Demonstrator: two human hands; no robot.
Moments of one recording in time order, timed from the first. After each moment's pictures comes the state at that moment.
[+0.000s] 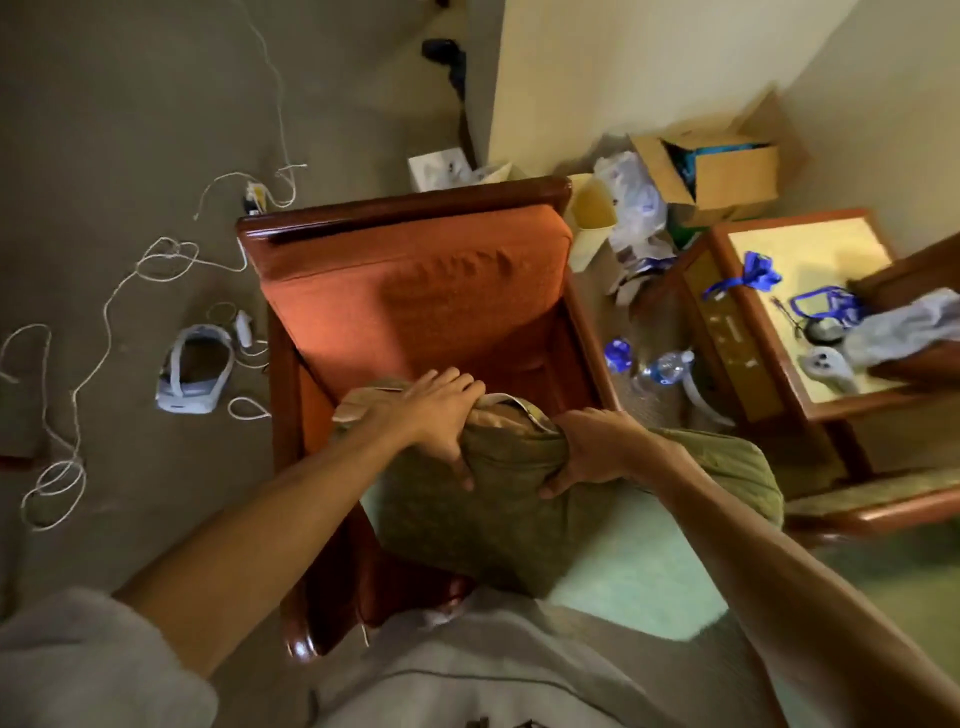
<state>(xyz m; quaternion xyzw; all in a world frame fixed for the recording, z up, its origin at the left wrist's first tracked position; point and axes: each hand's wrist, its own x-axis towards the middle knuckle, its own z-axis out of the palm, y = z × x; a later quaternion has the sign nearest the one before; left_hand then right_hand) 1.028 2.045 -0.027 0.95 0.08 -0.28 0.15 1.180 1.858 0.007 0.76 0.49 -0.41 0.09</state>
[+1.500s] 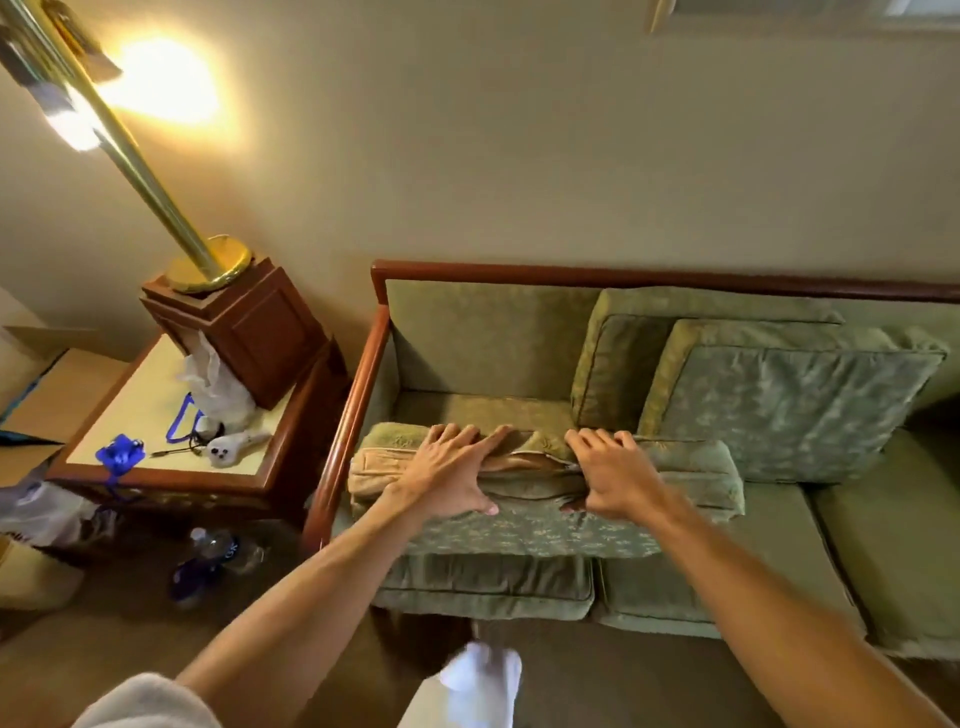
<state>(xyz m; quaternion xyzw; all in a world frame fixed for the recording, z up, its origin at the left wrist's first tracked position) 1.347 1.259 0.033 0.88 -0.46 -0.13 0.03 1.224 1.034 0.029 0.99 -0.06 -0.13 -0.01</state>
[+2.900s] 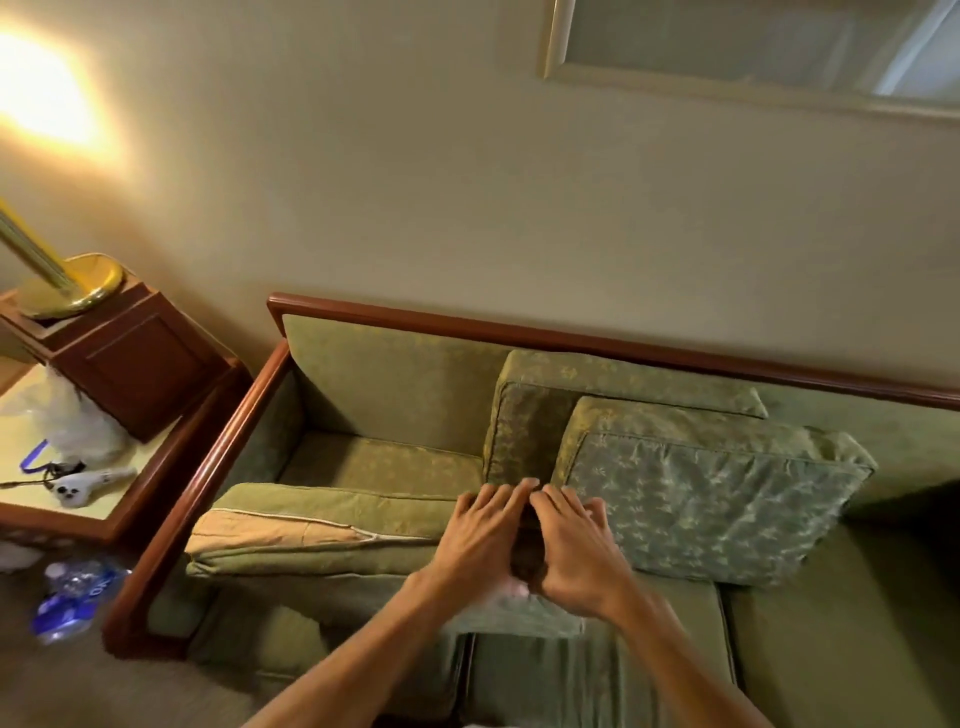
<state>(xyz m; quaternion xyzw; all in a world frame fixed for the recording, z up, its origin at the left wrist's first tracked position) 1.290 0.961 0.024 0.88 -0.43 -0.13 0.18 1.209 0.821 0.063 0.98 -0.03 -0.07 -0.19</state>
